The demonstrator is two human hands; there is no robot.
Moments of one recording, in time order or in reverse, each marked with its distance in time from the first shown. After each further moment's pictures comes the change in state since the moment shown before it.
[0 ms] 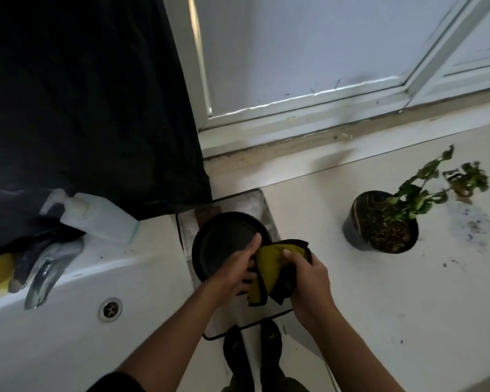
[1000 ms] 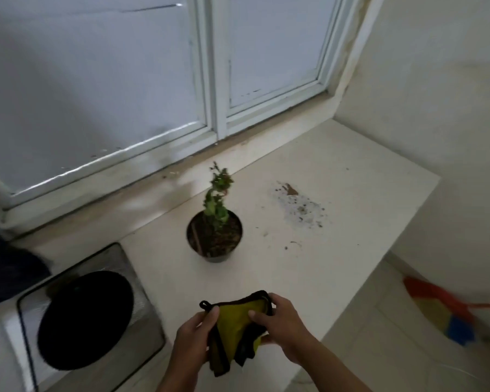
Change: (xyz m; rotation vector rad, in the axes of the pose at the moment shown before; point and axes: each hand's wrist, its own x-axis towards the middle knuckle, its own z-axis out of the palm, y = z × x) left_hand 0.000 -0.086 0.266 0.025 0.244 0.088; right_hand 0.004 0.002 -0.320 -0.135 -0.107 -0.015
